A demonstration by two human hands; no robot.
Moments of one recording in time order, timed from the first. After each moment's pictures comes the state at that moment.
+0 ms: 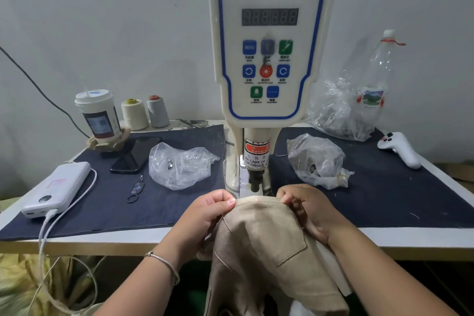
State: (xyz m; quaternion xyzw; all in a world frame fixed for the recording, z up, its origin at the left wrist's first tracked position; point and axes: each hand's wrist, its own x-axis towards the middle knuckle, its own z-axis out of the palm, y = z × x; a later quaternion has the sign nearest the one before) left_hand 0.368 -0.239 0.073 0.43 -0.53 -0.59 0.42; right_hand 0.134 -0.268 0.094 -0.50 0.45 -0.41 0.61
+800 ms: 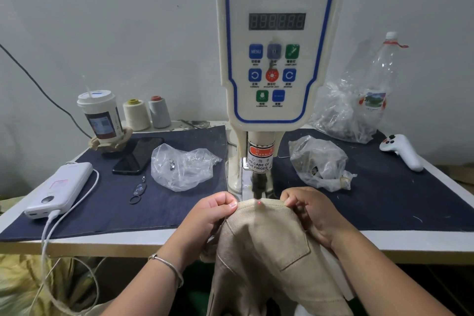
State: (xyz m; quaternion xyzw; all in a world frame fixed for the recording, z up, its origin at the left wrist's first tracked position) left_hand 0.367 -0.238 0.073 0.43 -0.54 -0.59 0.43; right_hand 0.134 -0.264 0.097 -0.49 0.45 -0.41 0.62
